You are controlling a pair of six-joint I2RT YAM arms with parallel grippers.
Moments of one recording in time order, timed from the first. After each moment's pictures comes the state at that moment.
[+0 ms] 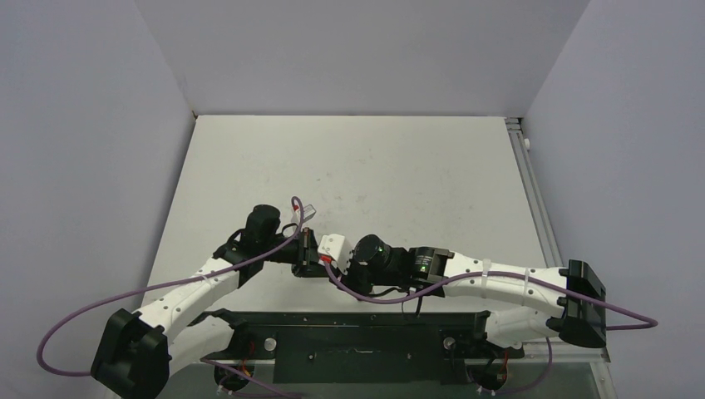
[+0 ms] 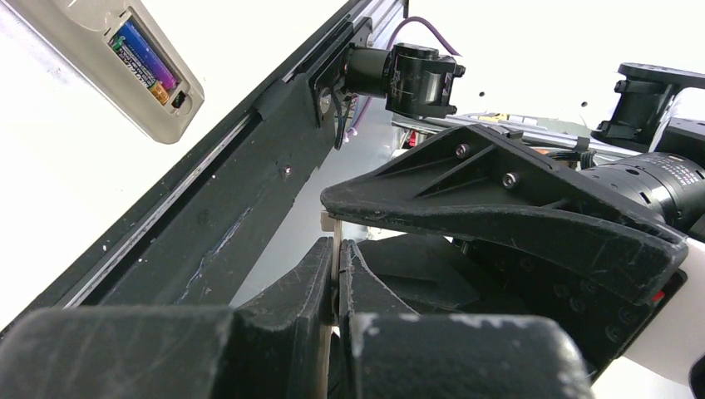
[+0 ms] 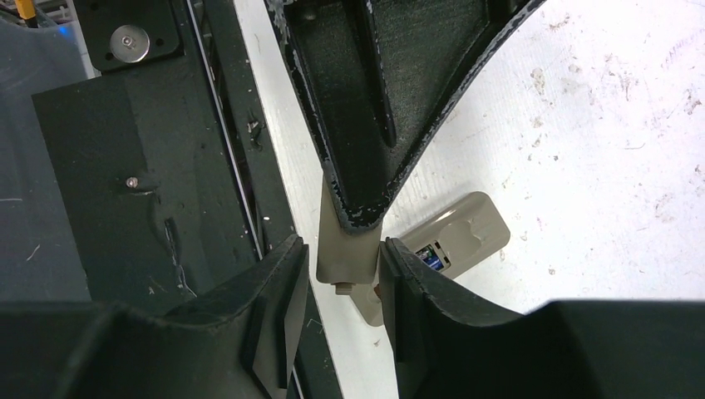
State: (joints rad) left arm -0.51 1.02 0.51 -0.12 0.92 -0.99; right arm 1.25 1.27 0.95 -0.37 -0.03 -0.06
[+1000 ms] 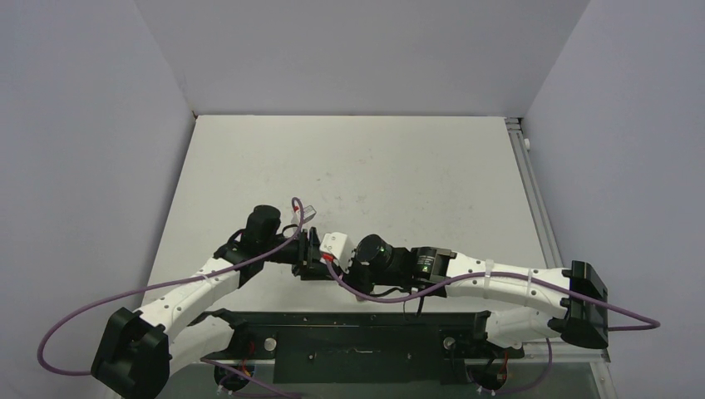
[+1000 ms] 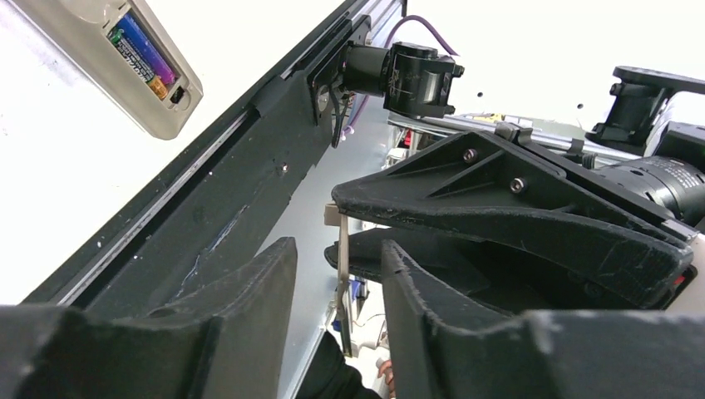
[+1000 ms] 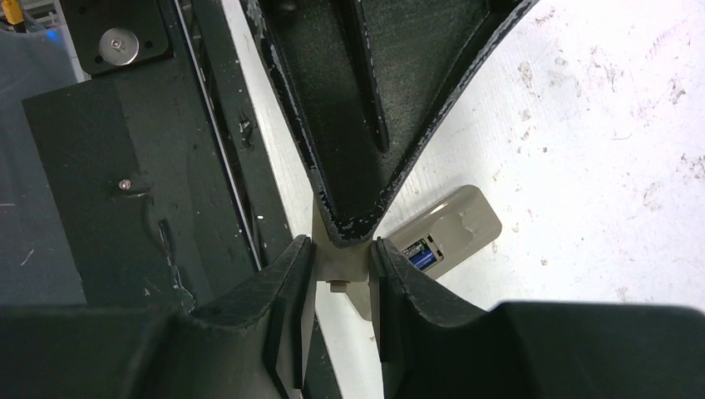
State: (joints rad) left arm -0.51 1.03 0.51 -0.12 0.93 -1.01; right arm 1.25 1.26 0.95 -0.38 -0.01 -0.06
